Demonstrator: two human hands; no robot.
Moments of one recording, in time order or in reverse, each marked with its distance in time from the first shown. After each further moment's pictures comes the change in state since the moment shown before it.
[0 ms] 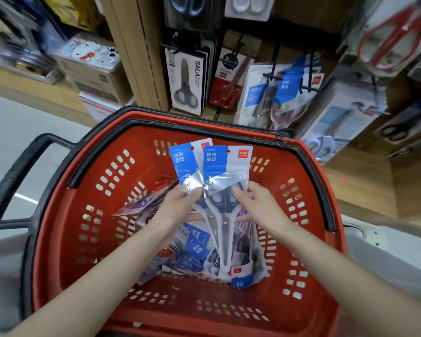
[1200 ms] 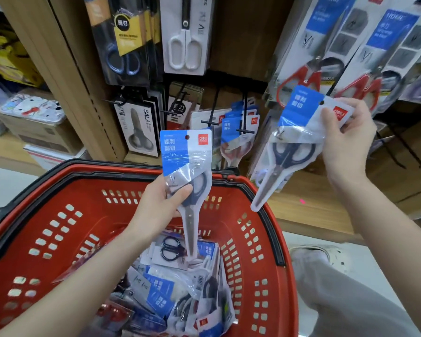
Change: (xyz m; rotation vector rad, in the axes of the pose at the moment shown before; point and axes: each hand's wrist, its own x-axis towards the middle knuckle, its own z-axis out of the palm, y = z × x) left_hand 0.038 0.083 0.057 0.233 0.005 0.373; right_hand -0.004 -0.112 -0.199 -0.096 0.993 -0.728
